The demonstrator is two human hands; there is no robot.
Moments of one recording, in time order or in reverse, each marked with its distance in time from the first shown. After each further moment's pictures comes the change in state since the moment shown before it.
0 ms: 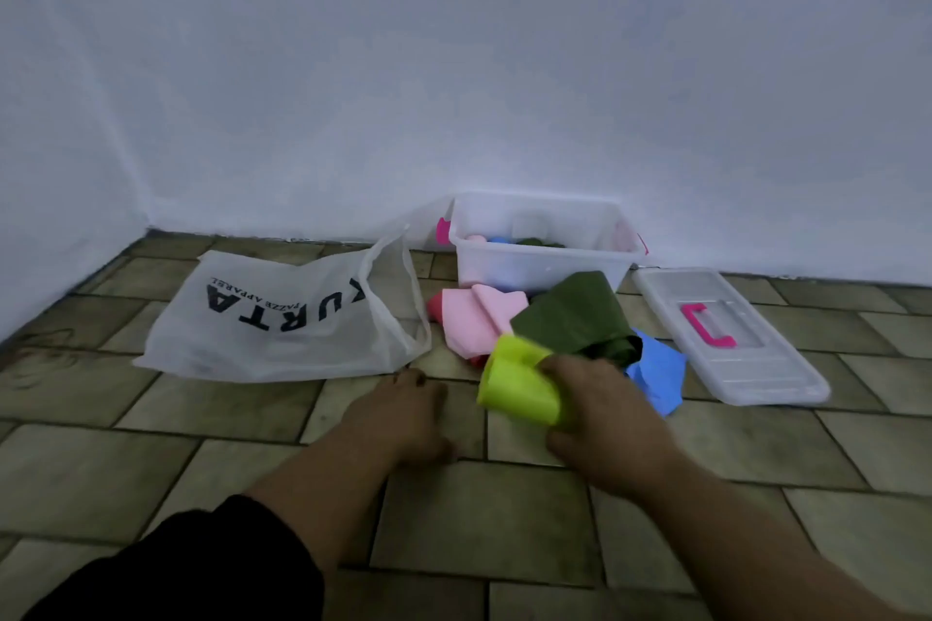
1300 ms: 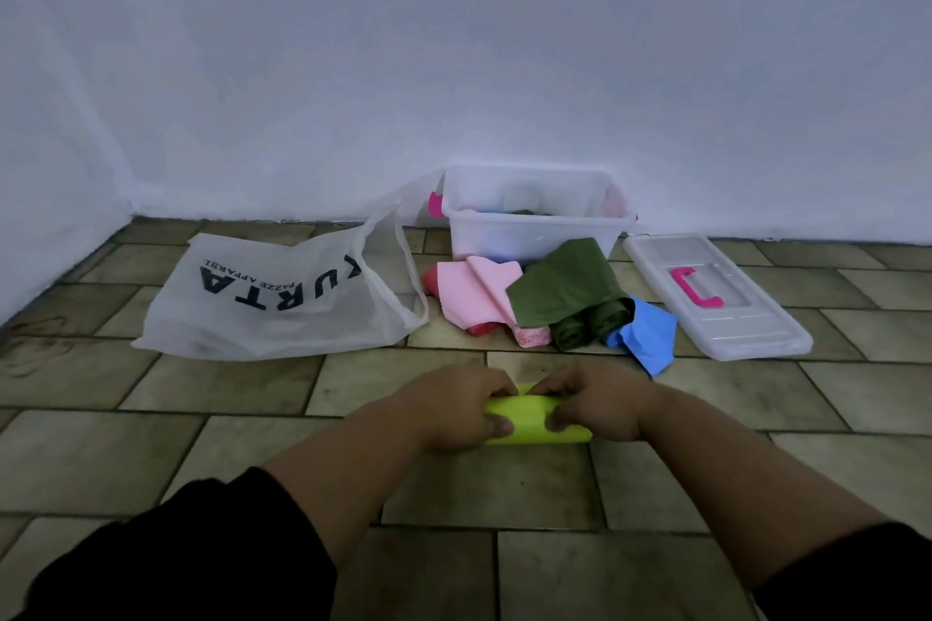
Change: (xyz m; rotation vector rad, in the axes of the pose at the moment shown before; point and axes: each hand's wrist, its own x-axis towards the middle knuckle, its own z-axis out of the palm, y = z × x) left_hand -0.018 0.037 0.002 -0.232 -0.005 0.407; right_hand 0.015 0.012 0.009 0.211 -0.541 0.143
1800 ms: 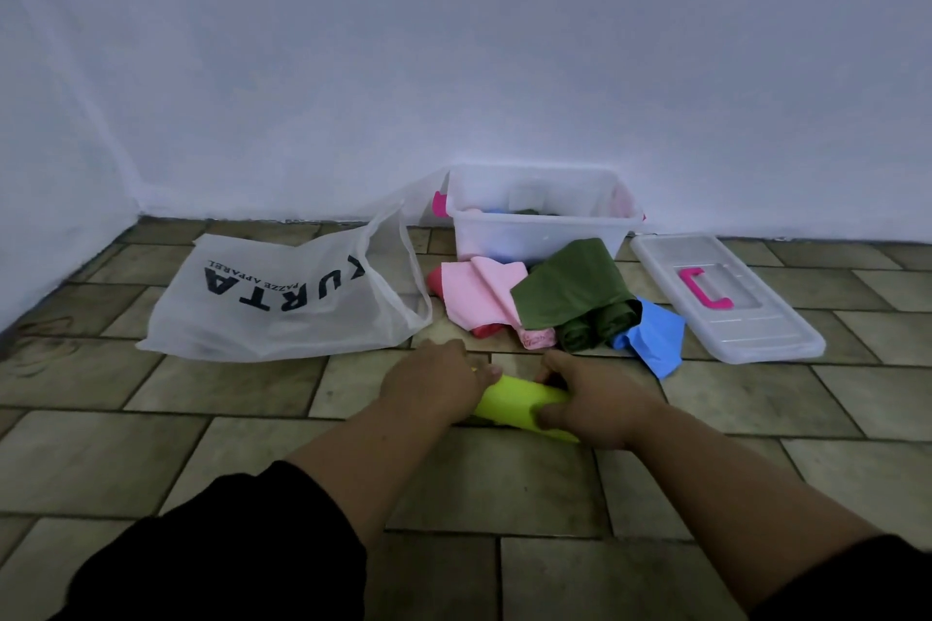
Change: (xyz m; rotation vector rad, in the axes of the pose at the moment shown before) left_hand 0.016 -0.007 -0.004 0.109 0.171 -0.478; right_hand -0.006 -0.013 0.008 -0.020 0.221 -0.042
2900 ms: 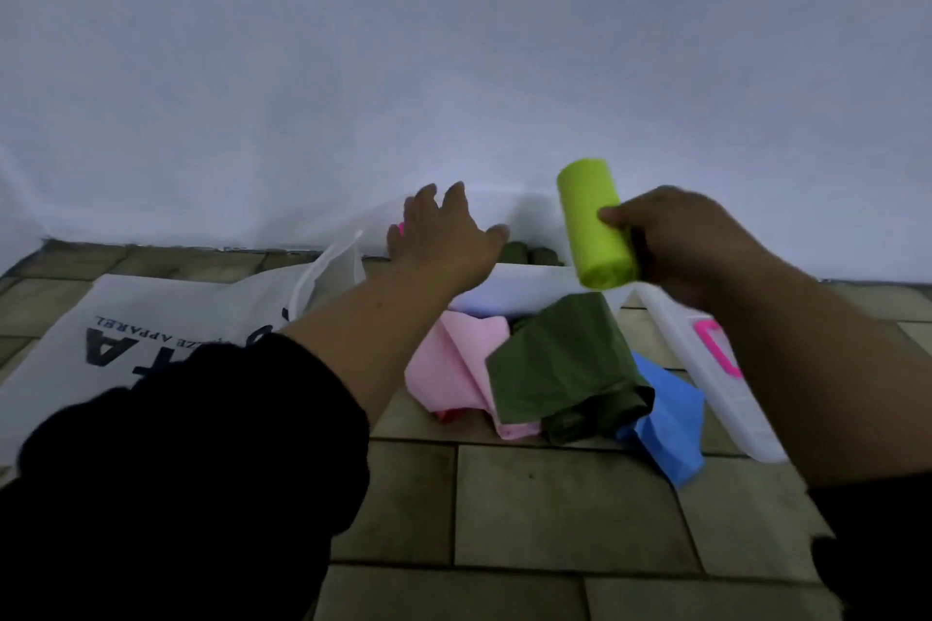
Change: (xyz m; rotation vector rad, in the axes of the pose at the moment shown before) left_hand 0.153 0.071 -0.112 -0.293 0.397 0.034; right_hand 0.137 0.045 -0.165 0.990 0.448 0.174
